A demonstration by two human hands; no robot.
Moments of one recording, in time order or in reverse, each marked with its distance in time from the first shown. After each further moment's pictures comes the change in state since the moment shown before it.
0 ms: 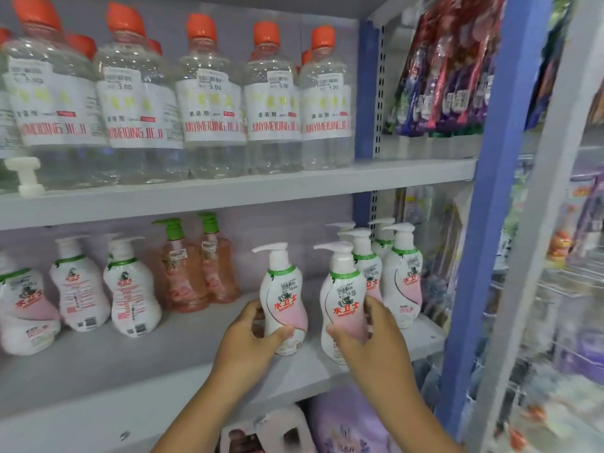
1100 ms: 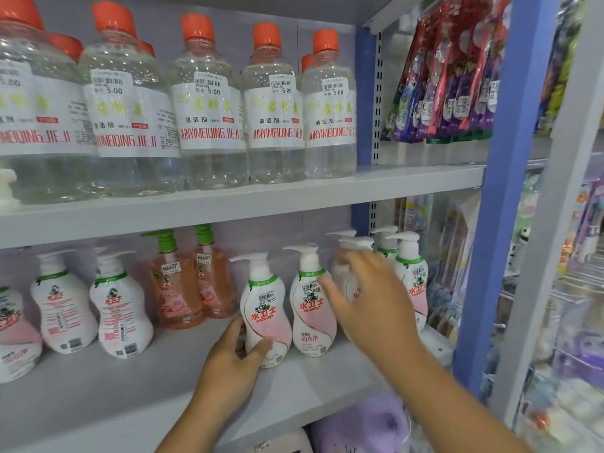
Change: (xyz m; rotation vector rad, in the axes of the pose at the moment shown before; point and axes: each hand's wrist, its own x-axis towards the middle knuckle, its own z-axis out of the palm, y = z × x) left_hand 0.013 -0.025 -0.015 -0.060 0.007 -0.046; right_hand 0.049 -0.072 -0.008 -0.449 0.146 -0.495
